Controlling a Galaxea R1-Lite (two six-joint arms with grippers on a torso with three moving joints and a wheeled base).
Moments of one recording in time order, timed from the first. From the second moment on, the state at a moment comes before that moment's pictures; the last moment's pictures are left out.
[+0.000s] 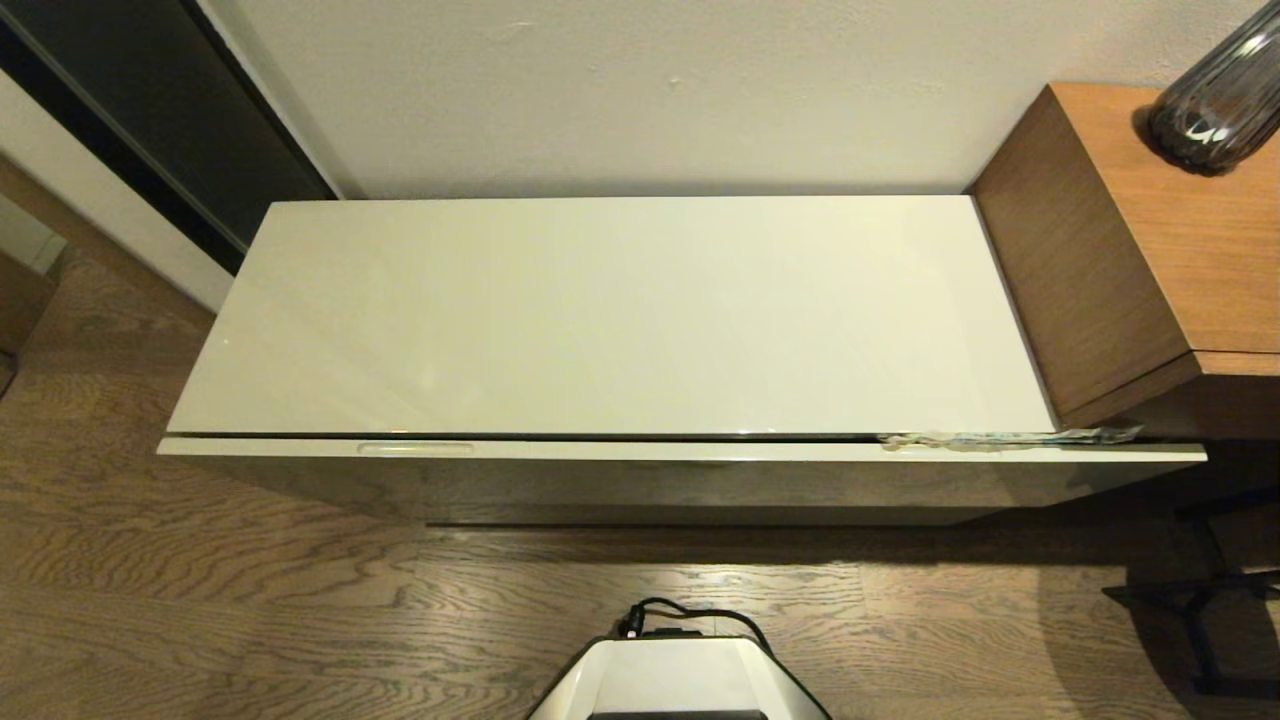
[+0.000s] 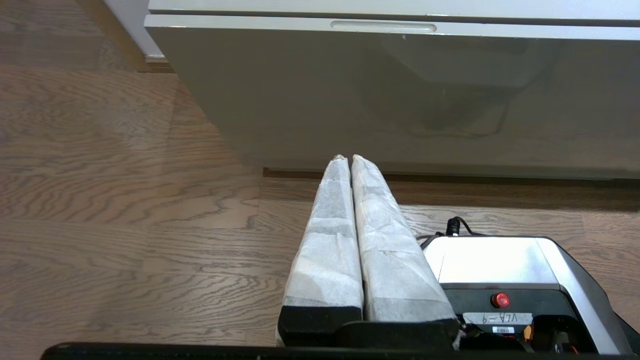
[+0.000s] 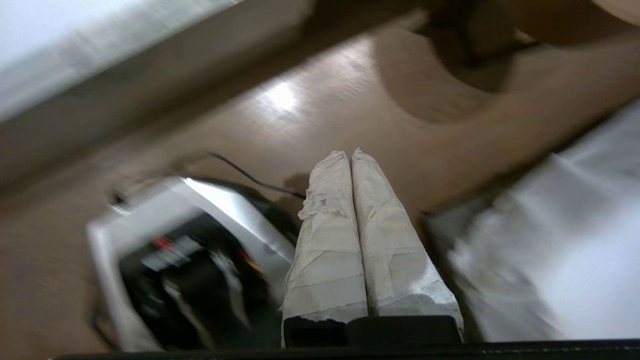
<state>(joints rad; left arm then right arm) -0.01 0.00 0.00 -0.01 0.00 0.00 0.17 0.64 -1.21 1.15 -0.49 0.43</state>
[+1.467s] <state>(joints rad) -0.01 0.00 0.00 -0.01 0.00 0.00 0.01 0.00 0.00 0.03 0.02 -0.08</state>
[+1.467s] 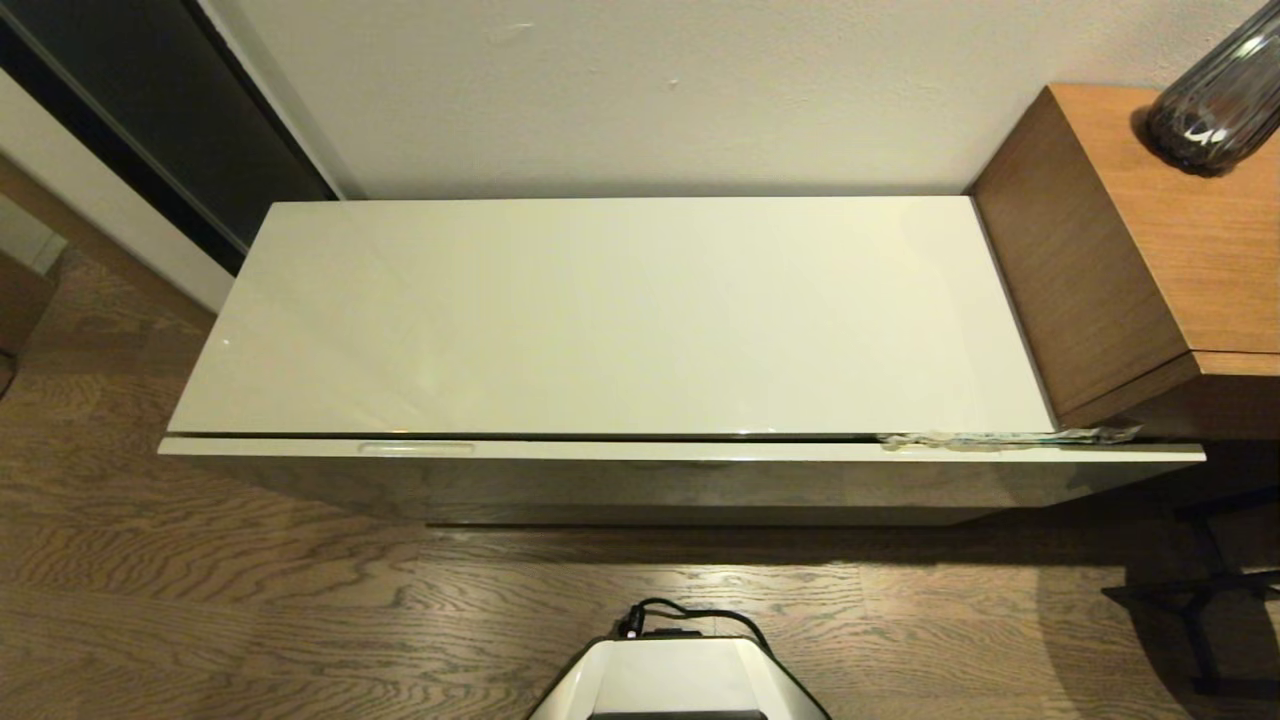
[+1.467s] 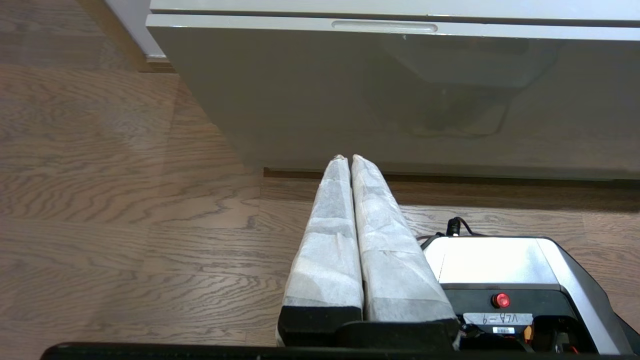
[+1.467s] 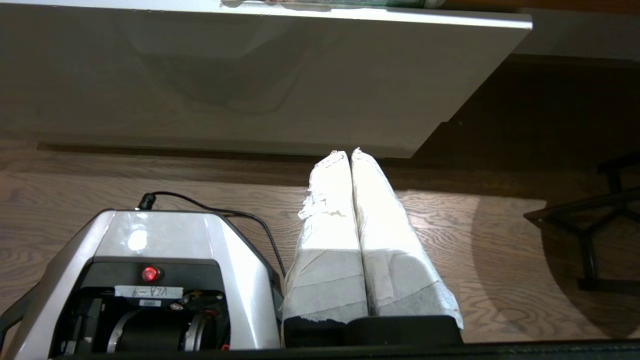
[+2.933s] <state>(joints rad) -0.01 0.00 0.00 -0.01 0.00 0.00 0.01 0.00 0.00 0.03 0.02 -0.06</state>
